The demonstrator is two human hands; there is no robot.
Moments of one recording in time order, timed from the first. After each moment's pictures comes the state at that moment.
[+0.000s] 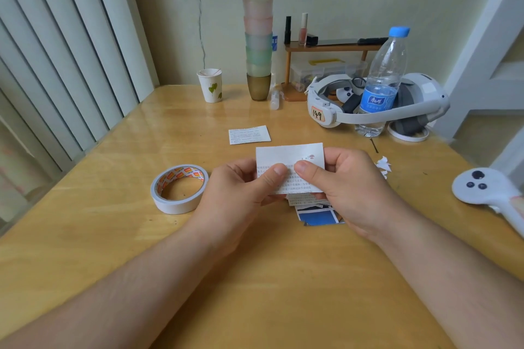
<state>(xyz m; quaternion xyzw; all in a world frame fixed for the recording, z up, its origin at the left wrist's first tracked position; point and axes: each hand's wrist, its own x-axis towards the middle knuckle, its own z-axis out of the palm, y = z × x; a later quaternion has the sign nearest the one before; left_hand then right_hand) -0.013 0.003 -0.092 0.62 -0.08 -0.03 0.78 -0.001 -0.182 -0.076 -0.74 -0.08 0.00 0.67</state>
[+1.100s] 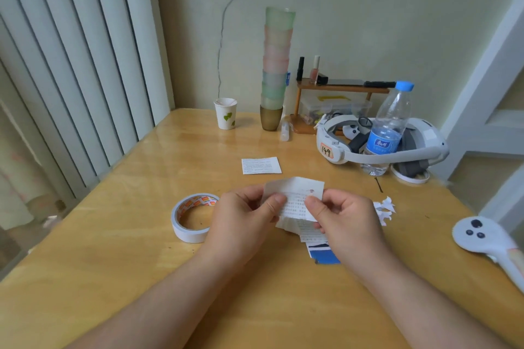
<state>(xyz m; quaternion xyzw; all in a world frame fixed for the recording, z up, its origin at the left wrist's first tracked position) -0.004 0.022 -0.085 0.71 -0.07 0.08 0.69 -0.008 -0.161 -0.070 -0.79 -0.02 -0.09 0.60</state>
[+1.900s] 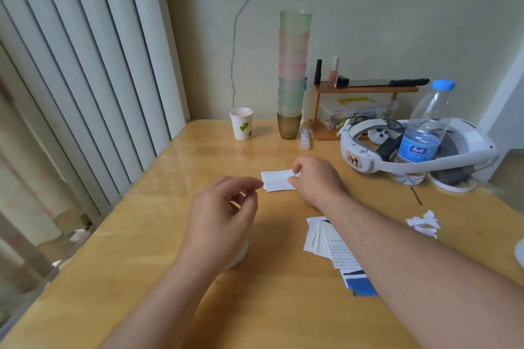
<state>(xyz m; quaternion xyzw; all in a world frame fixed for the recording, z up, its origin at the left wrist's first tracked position) 0.026 0.084 -0.071 0.83 -0.04 0.25 0.49 0.174 -0.098 -0.089 -0.97 -0.02 -0.09 0.22</state>
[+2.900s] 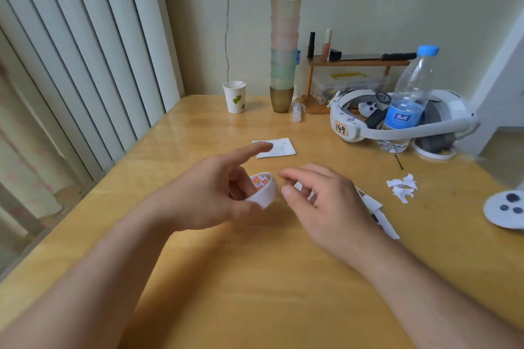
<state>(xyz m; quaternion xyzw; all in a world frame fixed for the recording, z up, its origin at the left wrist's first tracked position) -0.008 0.097 -0.044 0.87 -0.20 -0.05 0.45 -0.005 -0.132 -0.087 -0.87 -0.23 -0.18 0.40</state>
